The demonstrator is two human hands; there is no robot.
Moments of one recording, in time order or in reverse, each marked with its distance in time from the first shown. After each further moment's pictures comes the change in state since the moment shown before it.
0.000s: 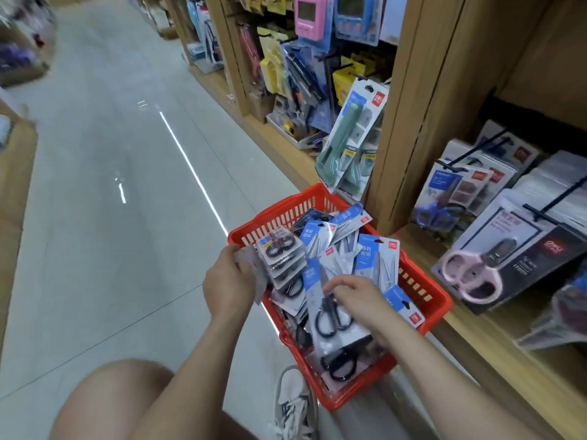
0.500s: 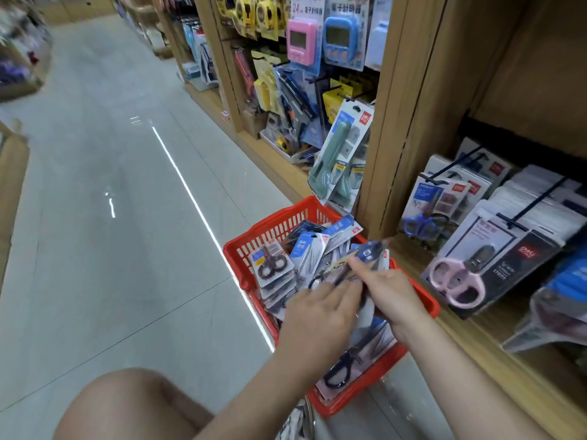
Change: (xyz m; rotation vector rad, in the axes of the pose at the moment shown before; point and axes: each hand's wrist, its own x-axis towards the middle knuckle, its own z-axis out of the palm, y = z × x) left_hand -0.095 0.059 -0.003 0.201 -0.056 1.162; right_hand -0.016 -0.010 -0.033 0.404 0.242 -0.013
